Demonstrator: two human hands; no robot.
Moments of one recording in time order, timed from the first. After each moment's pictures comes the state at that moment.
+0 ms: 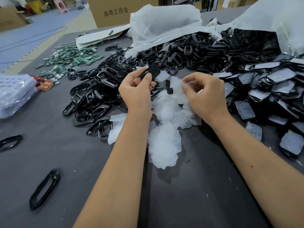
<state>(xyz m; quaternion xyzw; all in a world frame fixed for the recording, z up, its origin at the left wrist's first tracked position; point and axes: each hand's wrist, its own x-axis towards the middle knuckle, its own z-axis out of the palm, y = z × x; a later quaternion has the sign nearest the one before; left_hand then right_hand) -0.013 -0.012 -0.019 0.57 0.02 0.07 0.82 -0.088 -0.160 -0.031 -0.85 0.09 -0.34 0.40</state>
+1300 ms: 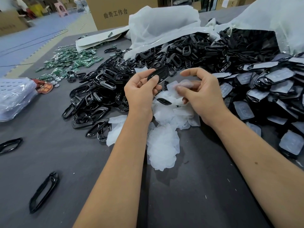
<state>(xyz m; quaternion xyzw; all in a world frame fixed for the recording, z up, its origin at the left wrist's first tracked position) -0.015 -0.015 -0.019 0.58 -0.04 -0.01 0.82 -0.079 -0.167 -0.041 -0.72 0.03 -0.24 0.65</state>
